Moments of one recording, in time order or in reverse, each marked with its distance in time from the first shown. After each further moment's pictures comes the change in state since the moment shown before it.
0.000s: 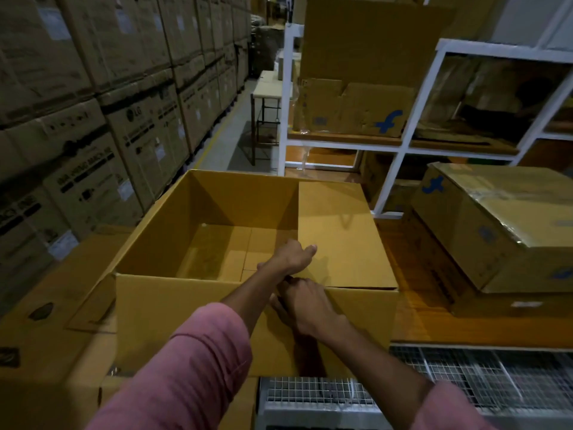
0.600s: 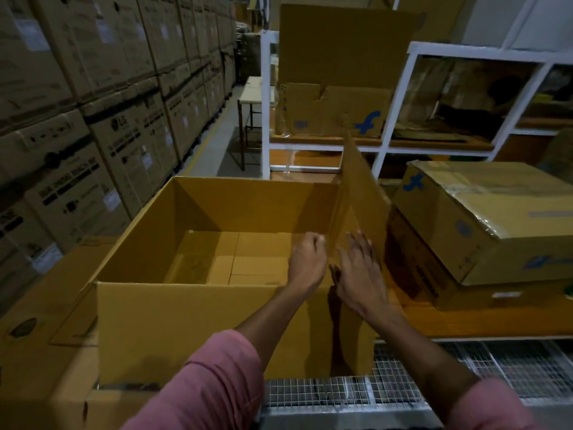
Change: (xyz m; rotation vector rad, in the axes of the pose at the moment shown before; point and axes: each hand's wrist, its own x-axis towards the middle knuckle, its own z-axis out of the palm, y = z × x) left_hand -0.040 0.051 0.058 -0.335 0.312 0.352; right_hand -0.037 0.122 -0.015 -0.176 0.262 0.354
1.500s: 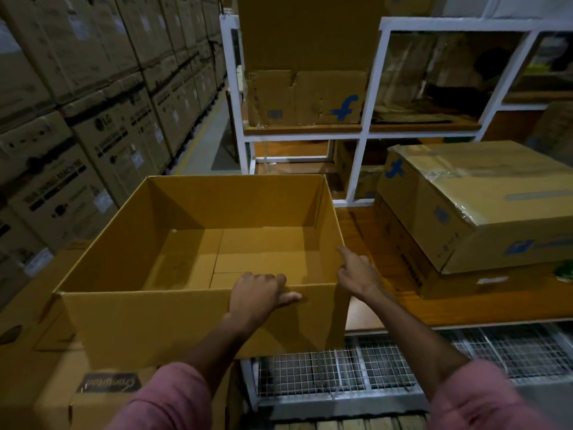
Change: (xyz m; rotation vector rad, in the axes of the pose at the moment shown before) left_hand -0.026 -0.059 -0.006 1.158 -0.191 0.411; right_hand 0.010 0.071 0.010 0.460 -0.354 0.317
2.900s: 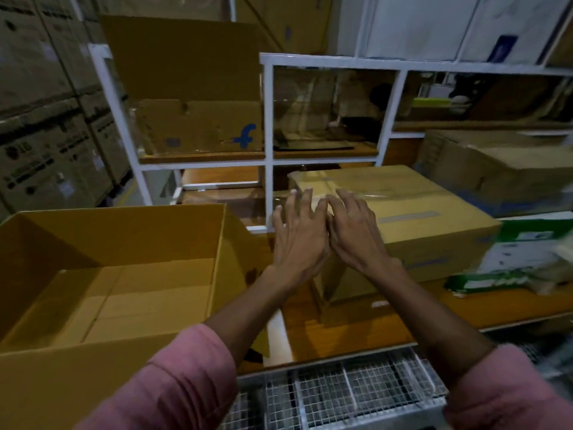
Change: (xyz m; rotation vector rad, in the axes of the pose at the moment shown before) left_hand 0.215 0.280 -0.135 -0.343 0.369 -0.014; right_hand 0.031 0.171 -0.217 -0.246 0.564 -0.376
